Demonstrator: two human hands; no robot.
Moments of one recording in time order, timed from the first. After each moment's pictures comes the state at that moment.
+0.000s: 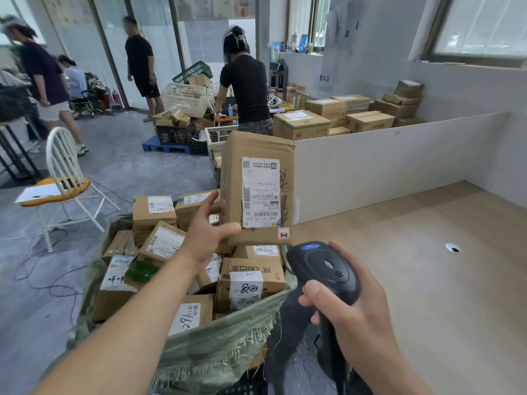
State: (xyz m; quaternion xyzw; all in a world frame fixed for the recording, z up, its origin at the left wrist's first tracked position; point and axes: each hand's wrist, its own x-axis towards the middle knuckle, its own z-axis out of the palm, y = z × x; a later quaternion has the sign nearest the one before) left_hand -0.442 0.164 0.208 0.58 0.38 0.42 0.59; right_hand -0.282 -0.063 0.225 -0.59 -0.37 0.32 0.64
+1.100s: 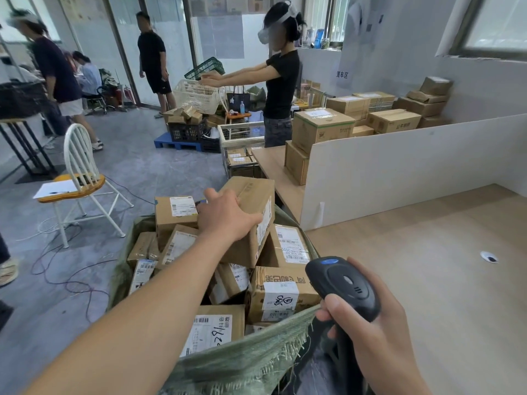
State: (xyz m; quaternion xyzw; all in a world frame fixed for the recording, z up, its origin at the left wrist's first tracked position) left_hand -0.454 0.247 0.222 0.73 0.65 0.16 0.11; right_hand -0.317 -0.019 0.194 -0.59 -0.37 0.32 0.64
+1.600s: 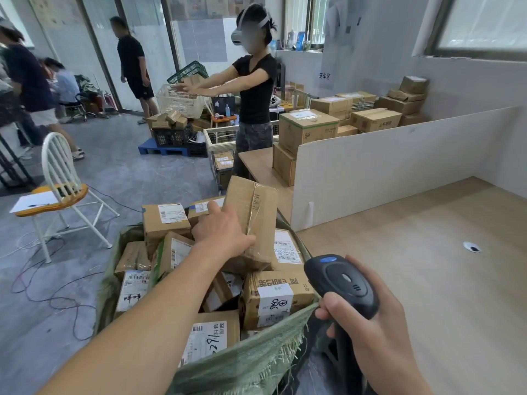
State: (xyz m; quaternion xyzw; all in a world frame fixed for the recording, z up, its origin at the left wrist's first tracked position) left_hand -0.446 0.235 0.213 0.79 0.61 0.03 0.01; right_hand -0.315 -0.022 0.194 -0.59 -0.34 0.30 0.66
